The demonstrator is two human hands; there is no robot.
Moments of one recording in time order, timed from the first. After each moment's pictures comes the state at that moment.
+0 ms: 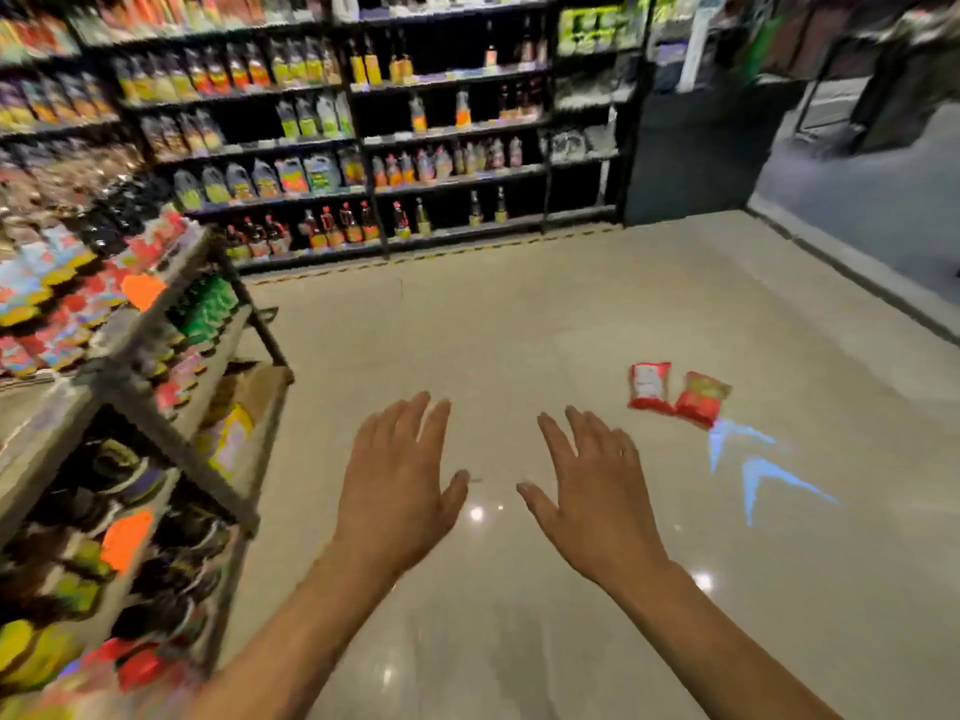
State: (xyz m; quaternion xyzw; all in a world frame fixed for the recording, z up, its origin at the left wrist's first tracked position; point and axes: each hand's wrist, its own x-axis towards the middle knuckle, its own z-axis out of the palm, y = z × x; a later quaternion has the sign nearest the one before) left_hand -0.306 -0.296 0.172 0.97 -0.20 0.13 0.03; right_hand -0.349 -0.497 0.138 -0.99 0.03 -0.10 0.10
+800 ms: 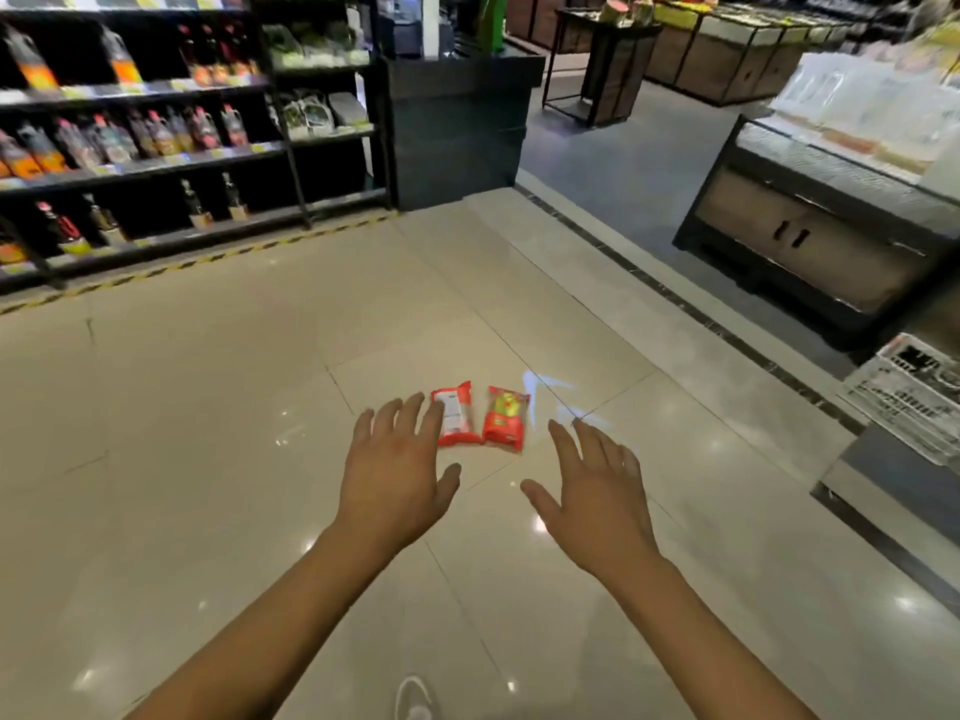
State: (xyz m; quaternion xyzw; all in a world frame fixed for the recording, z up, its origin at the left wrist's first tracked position) left_hand 0.063 -0.751 0.092 0.92 -0.39 0.05 0.07; right_hand -0.082 -0.920 0.090 -0.96 0.28 -0.03 0.04
